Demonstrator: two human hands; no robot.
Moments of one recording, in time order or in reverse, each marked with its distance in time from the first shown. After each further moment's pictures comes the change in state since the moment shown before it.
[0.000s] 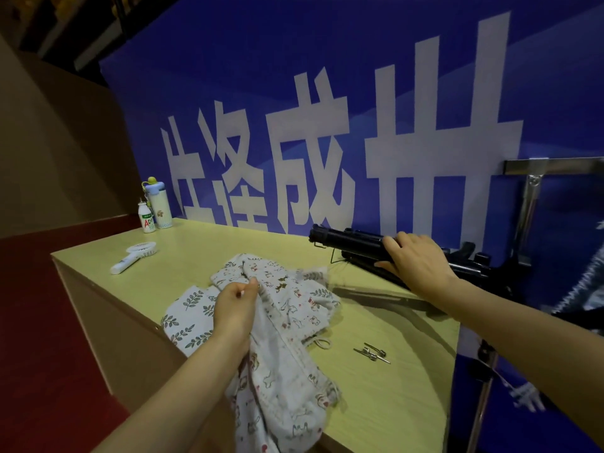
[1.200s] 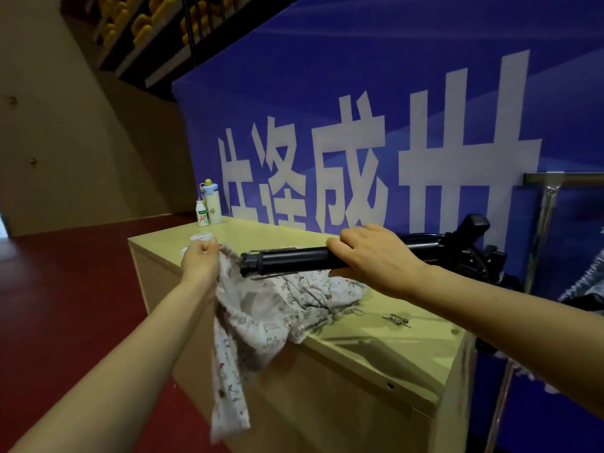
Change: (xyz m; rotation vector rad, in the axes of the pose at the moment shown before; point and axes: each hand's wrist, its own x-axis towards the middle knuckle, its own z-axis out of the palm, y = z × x) left_hand -0.004 0.033 -0.158 0.079 0.259 0.121; right_hand -0.037 -0.131 -0.154 0.036 0.305 -0.528
